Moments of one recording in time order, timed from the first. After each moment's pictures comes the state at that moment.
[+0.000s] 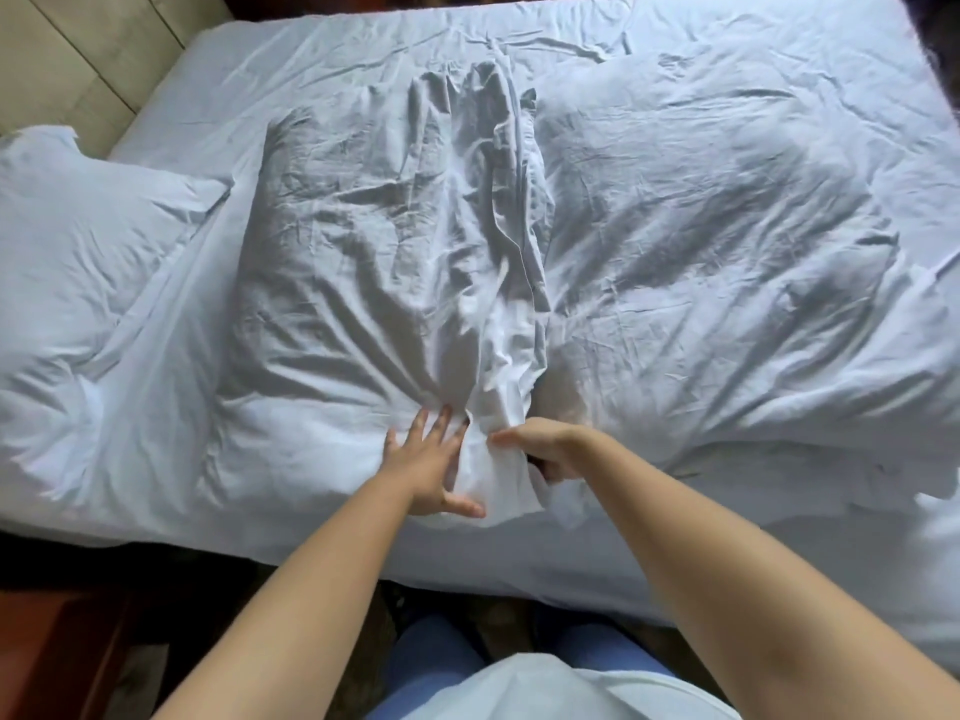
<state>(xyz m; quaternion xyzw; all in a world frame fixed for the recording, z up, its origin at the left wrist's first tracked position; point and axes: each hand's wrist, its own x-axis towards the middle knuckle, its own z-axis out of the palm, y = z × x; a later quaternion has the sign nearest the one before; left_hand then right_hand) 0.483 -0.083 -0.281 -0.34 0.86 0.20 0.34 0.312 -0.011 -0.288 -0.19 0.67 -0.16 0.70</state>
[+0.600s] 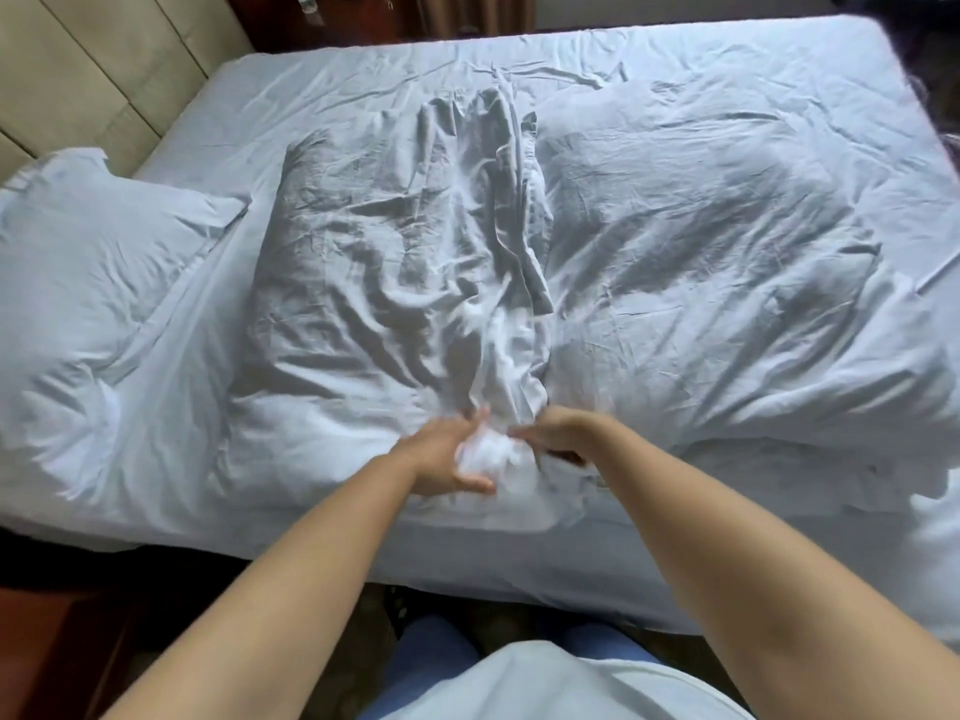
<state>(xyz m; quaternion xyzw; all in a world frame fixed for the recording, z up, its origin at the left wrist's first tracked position) 0.471 -0.087 -0.258 -0.33 0.86 0.28 0.27 0.298 -0.001 -0.261 -0.28 0.74 -0.11 0.60</state>
